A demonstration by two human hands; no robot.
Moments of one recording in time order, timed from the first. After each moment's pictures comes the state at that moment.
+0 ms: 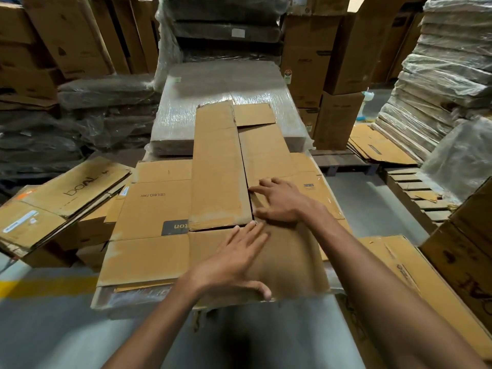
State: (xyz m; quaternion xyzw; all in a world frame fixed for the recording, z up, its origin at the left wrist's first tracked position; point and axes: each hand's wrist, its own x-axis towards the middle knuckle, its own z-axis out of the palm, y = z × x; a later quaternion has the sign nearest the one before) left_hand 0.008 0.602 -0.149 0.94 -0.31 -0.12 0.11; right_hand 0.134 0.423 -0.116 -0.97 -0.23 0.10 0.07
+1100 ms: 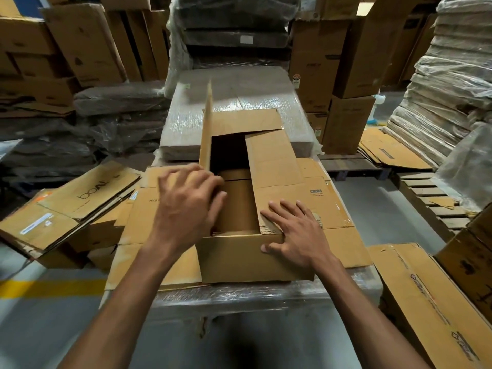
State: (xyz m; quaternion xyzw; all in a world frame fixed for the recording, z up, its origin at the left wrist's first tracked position) left_hand 0.039 0.658 -0.075 0.93 -0.15 0.35 0.01; right_hand 0.085 0.401 -0.176 -0.96 -0.24 -0.07 0.09
